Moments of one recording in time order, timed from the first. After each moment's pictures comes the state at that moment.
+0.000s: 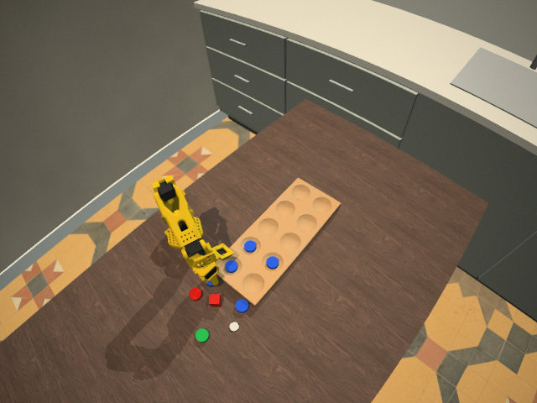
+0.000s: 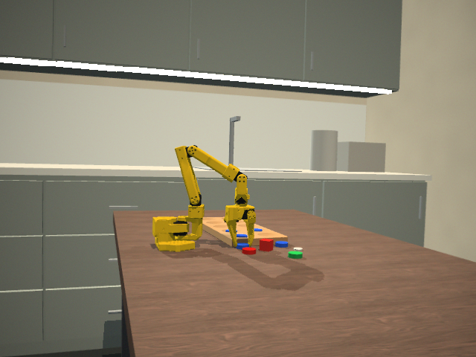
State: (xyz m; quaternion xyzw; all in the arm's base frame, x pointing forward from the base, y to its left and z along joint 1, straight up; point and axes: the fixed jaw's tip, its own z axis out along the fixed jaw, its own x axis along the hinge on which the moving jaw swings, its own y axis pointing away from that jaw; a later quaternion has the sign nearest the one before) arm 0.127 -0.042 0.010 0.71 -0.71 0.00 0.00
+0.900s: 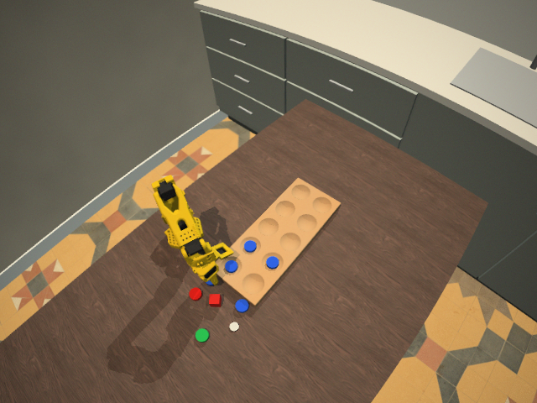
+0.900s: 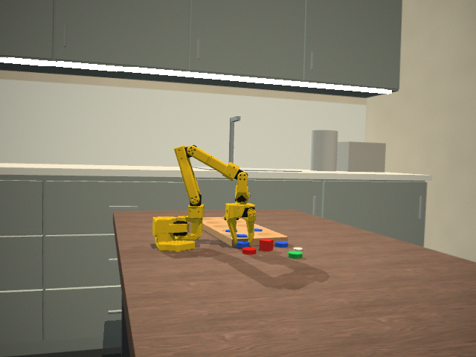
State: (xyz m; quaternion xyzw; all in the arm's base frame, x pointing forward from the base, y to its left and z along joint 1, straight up) arm 0.127 -0.042 0.015 0.71 -0.71 0.00 0.00
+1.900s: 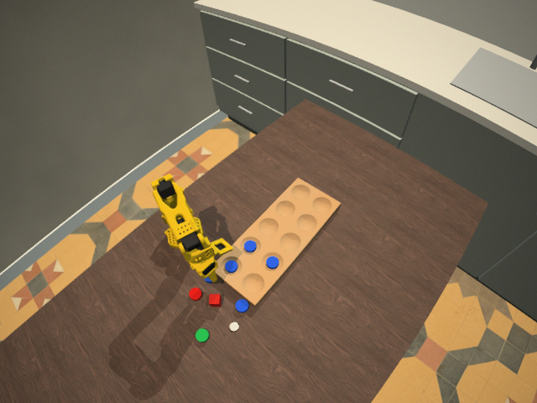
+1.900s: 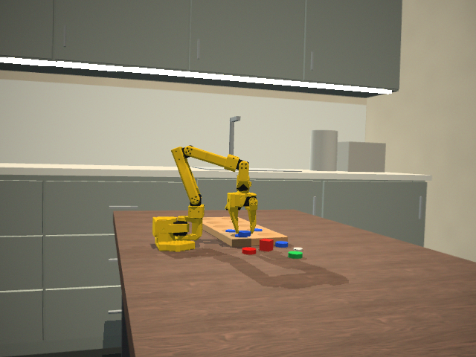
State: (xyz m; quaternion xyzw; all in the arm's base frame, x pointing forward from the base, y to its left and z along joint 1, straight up) arm 0.130 -0.042 0.041 0.71 -0.71 0.00 0.00
